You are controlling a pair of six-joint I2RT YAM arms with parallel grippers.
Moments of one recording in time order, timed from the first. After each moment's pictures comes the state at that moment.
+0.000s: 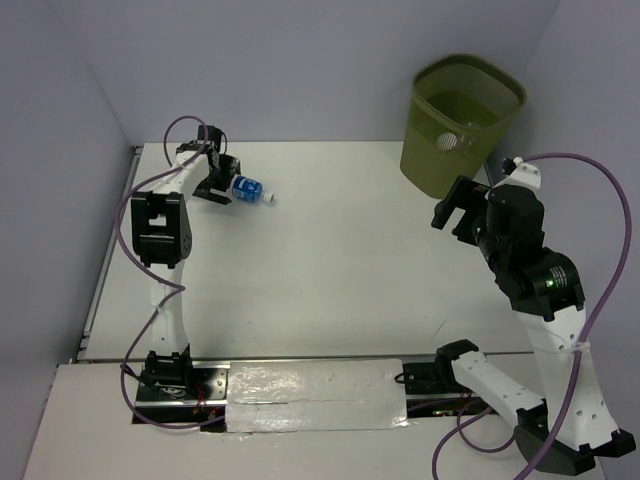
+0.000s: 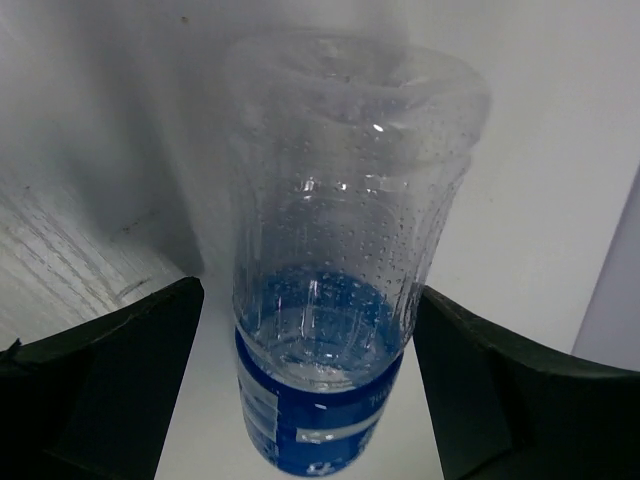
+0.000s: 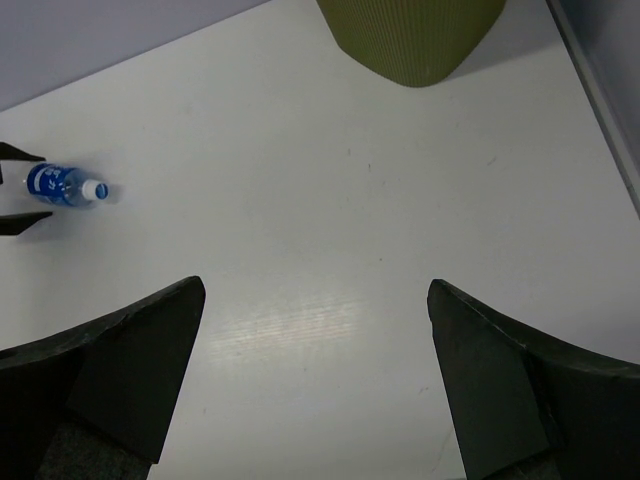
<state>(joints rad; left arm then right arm) -0.05 2.32 2.00 -0.77 -0.09 -1.37 0.29 0.85 1.37 -0.97 0.34 0.46</state>
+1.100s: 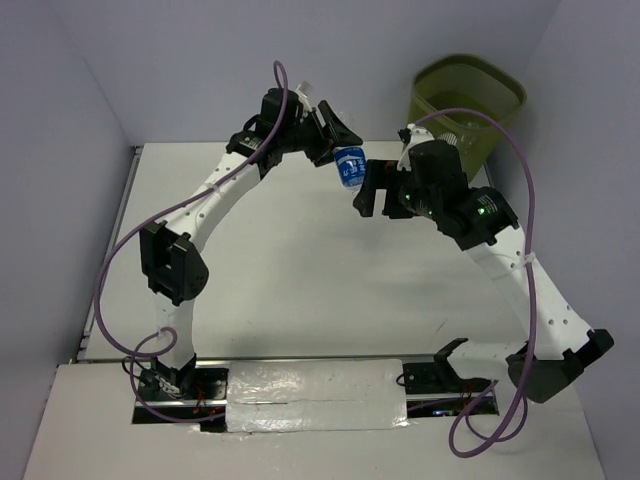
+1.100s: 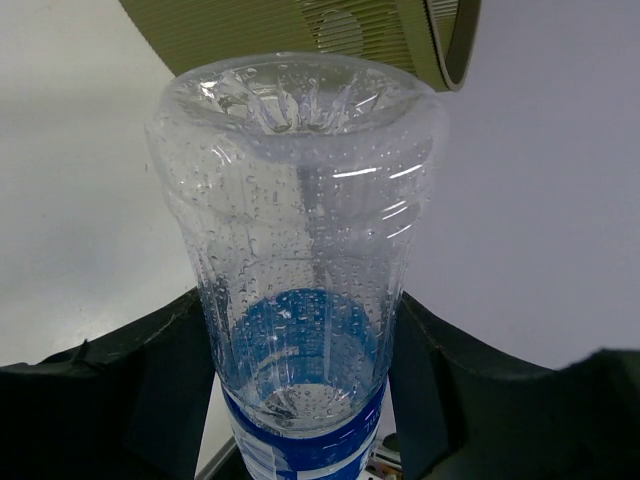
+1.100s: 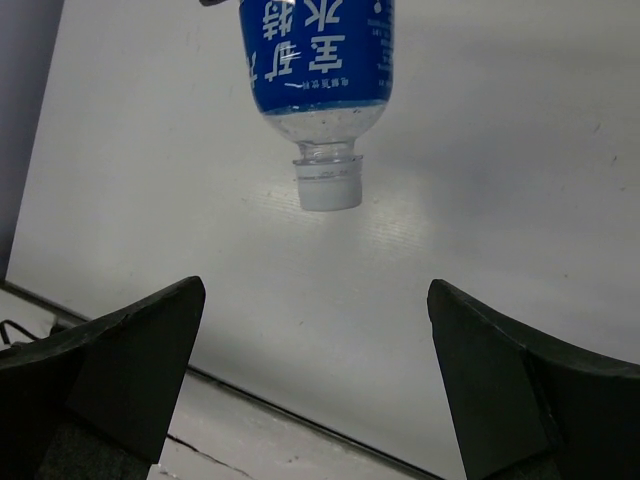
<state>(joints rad) -0.52 2.00 2.08 -0.42 0.43 -1.01 0.55 1.22 1.56 -0.90 0.03 0.44</state>
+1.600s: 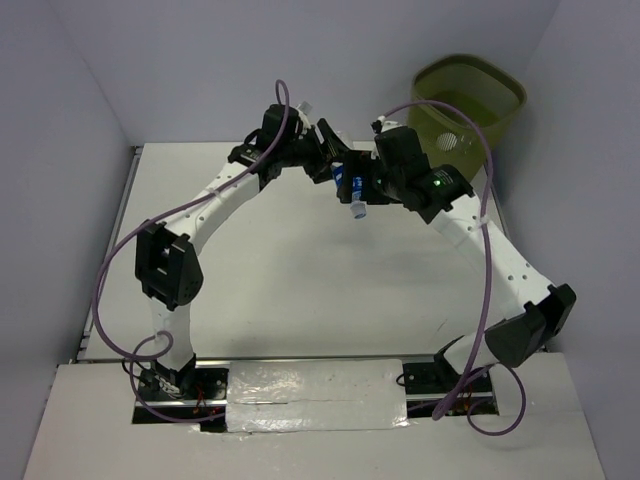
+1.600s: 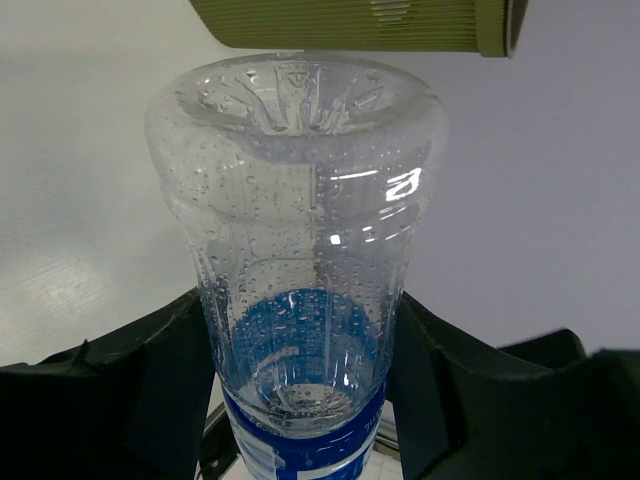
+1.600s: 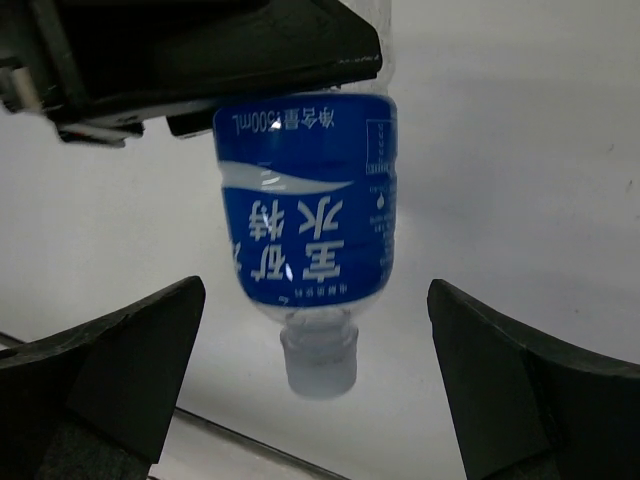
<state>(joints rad) -0.51 1.95 1.88 -0.35 0.48 -1.08 0.55 1.42 1.60 -0.83 0.08 0.44</state>
